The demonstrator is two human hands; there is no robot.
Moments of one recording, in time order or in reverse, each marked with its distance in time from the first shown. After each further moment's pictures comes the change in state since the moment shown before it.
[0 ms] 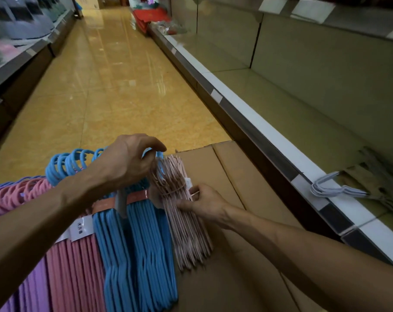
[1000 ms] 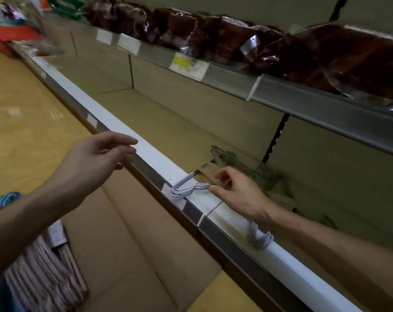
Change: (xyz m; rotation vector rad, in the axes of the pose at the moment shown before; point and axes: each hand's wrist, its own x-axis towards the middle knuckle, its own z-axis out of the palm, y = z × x) left_hand 0.067 0.232 0.039 -0.913 -0.018 -0.045; right_hand -0.211 0.113 -0.261 -0.245 0.631 0.000
